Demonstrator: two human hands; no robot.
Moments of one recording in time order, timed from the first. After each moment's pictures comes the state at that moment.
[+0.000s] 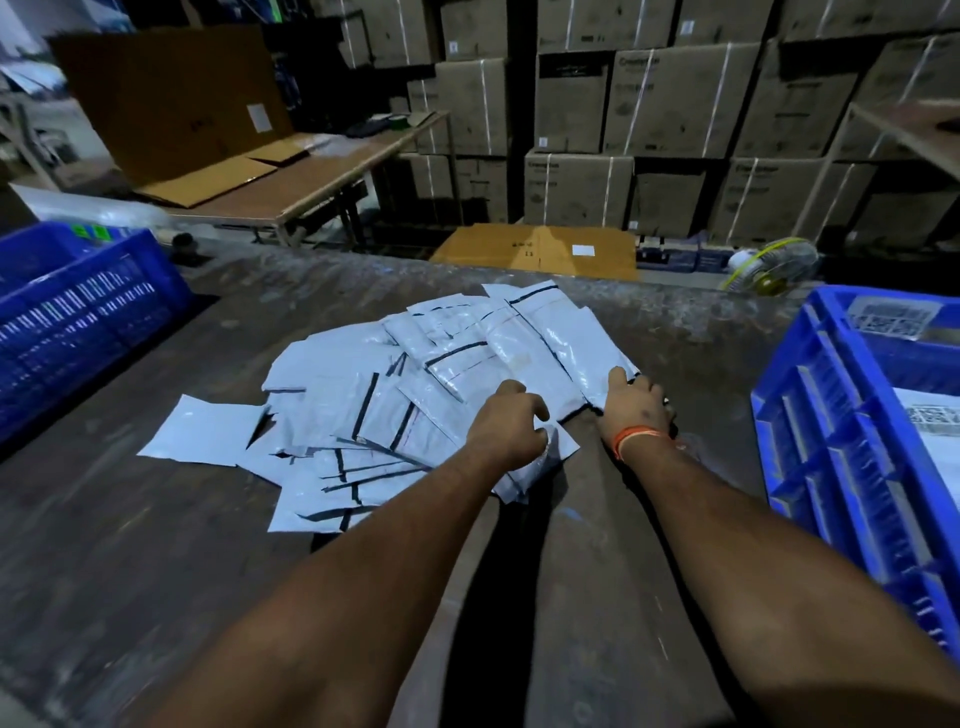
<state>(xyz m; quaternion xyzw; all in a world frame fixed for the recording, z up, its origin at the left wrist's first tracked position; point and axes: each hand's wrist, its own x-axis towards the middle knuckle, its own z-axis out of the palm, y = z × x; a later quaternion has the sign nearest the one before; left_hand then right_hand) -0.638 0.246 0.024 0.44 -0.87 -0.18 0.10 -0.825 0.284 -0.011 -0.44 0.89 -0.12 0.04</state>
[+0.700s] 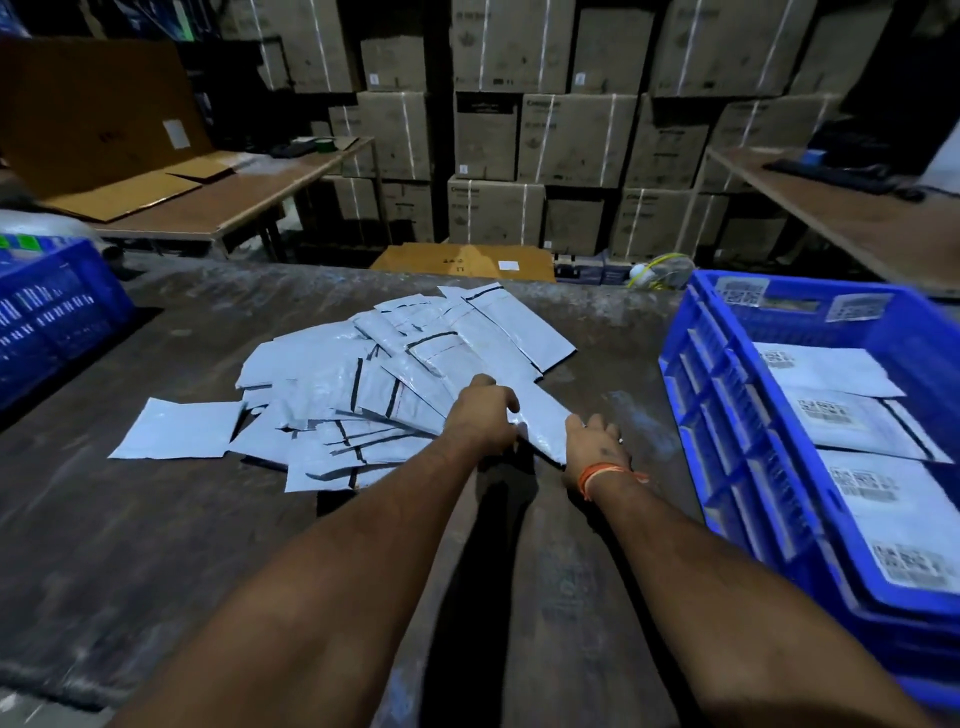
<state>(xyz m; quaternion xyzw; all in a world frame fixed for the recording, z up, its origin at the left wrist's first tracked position) -0.589 0.314 0.058 0.39 -0.89 -0.20 0.10 -0.733 0.419 0.002 -0.43 0.90 -0.02 0.09</state>
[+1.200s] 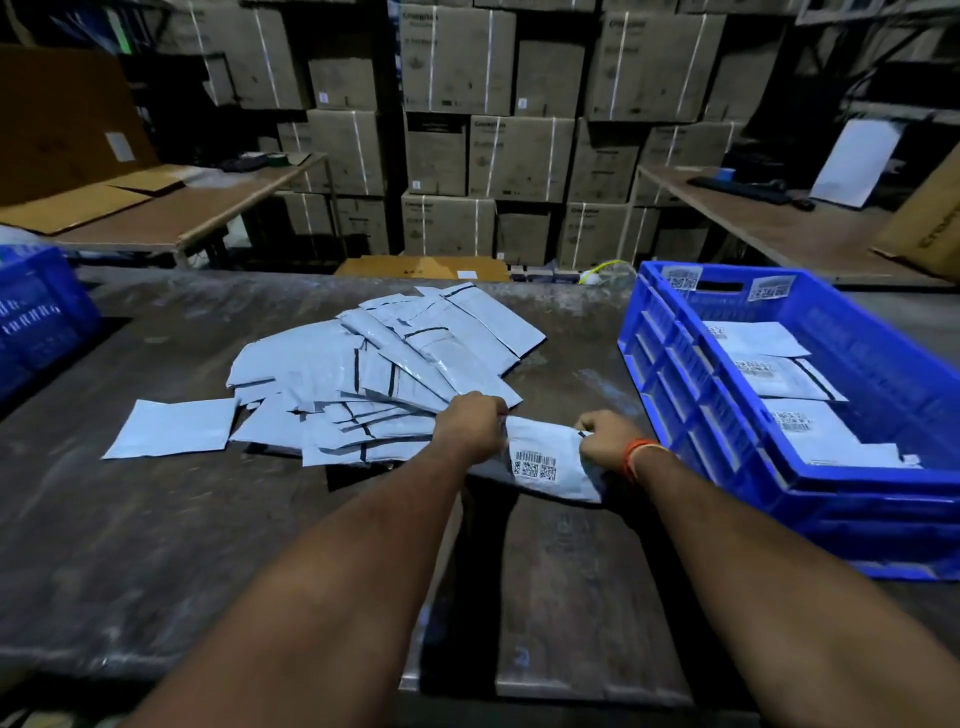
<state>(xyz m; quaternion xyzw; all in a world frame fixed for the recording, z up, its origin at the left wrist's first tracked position) -0.537 0.360 0.055 0.34 -0.93 -0.13 0.07 -0.713 0.503 0.045 -0.40 0.88 -0.19 0.18</state>
